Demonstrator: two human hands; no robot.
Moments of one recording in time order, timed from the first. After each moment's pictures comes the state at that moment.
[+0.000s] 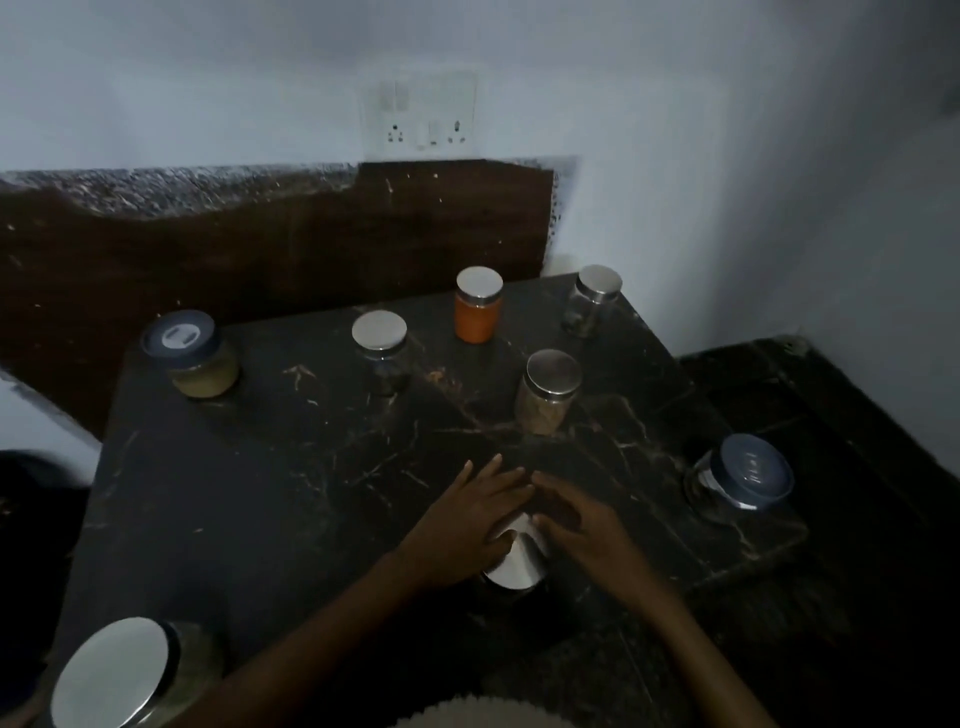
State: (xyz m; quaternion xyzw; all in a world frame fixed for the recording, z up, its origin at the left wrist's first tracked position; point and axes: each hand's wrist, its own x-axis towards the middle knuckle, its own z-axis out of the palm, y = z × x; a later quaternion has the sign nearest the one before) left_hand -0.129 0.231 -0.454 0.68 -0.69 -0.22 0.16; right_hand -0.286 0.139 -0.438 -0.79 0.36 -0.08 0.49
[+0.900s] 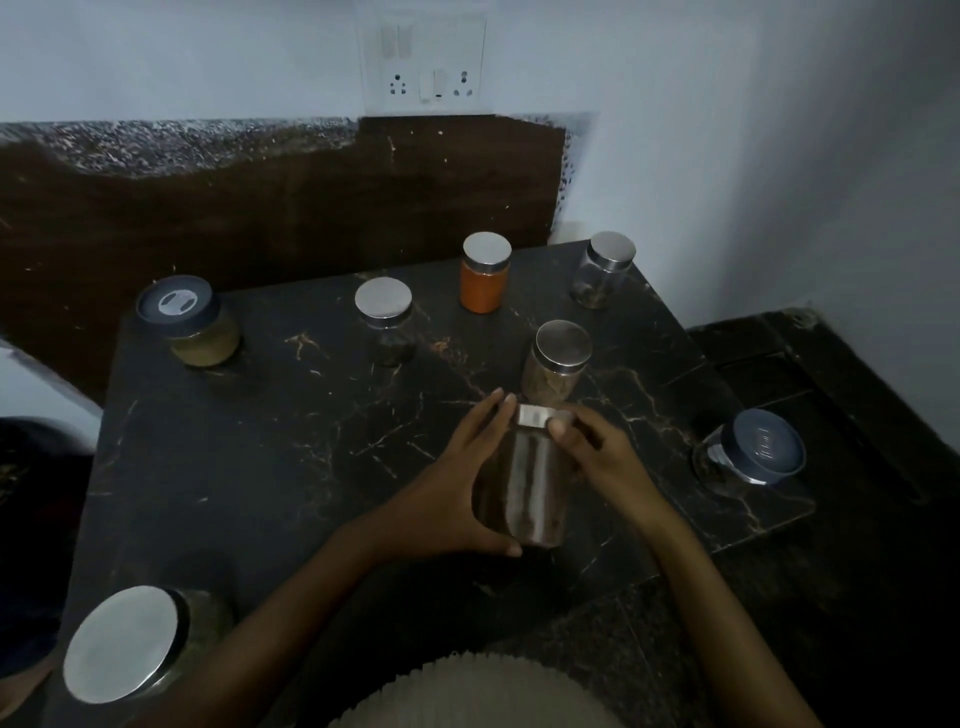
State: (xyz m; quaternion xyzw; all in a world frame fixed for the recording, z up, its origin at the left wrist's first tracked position) left_hand -0.111 0.254 -0.418 0.63 -0.61 -0.36 0.31; right_hand -0.259 0.124 -0.398 -0.71 0.36 -0.16 0.59
